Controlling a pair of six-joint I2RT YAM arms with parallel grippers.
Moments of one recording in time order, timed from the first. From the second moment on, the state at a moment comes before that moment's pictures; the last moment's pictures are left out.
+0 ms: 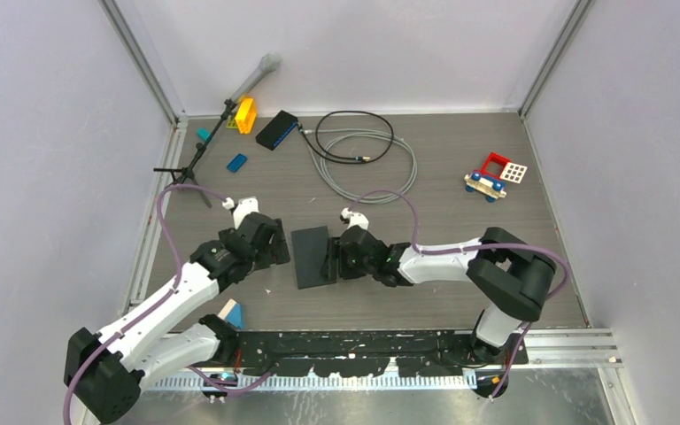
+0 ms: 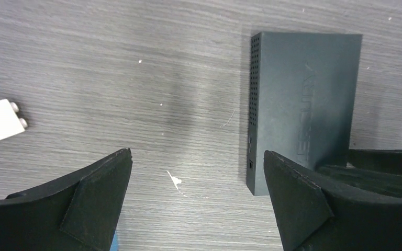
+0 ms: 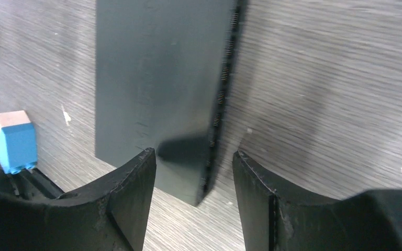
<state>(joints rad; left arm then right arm) -0.63 0.94 0.67 -0.69 -0.40 -0.72 1.01 1.64 0.76 0.12 0.09 0.80</state>
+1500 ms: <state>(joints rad) -0.51 1.24 0.82 -0.32 -0.59 -0.57 0.76 1.31 0.90 -0.38 0.40 0.63</state>
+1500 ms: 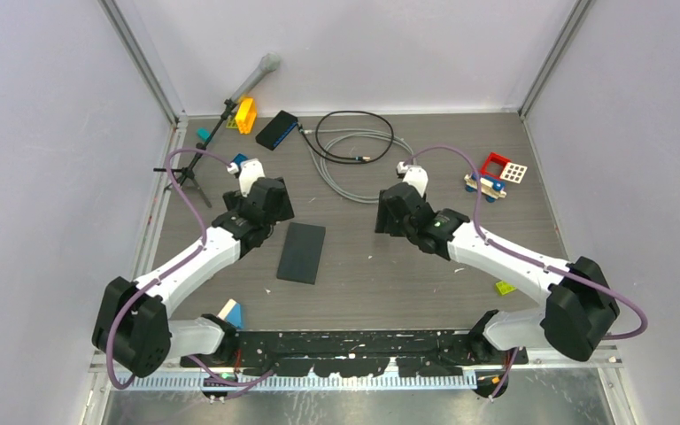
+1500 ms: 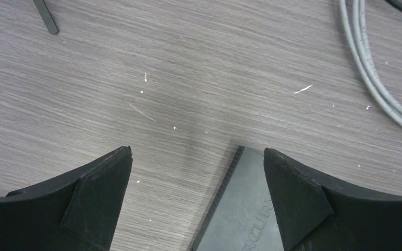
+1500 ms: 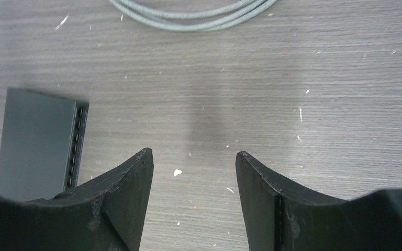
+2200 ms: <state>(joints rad) -0.51 1.24 0.78 -0.28 -0.59 -0.56 0.57 1.76 1.32 -0.39 0.41 0.65</state>
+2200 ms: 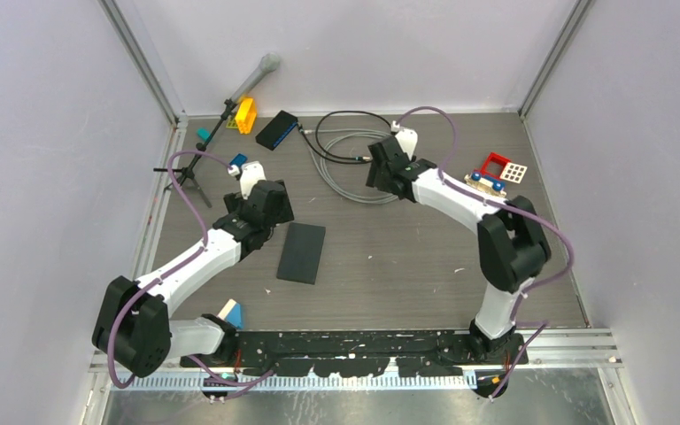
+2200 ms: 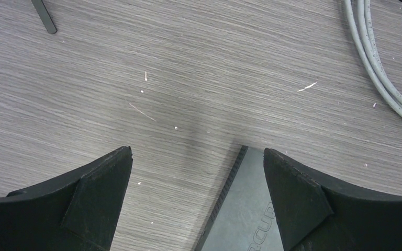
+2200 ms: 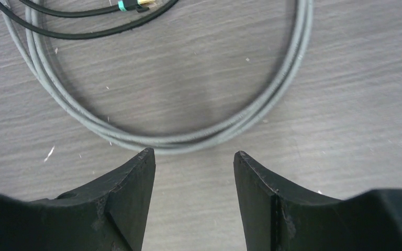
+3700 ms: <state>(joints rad) -0.51 1.26 0.77 -0.26 -0.58 -0.54 0.44 2.41 2.03 -0.50 0.47 0.96</state>
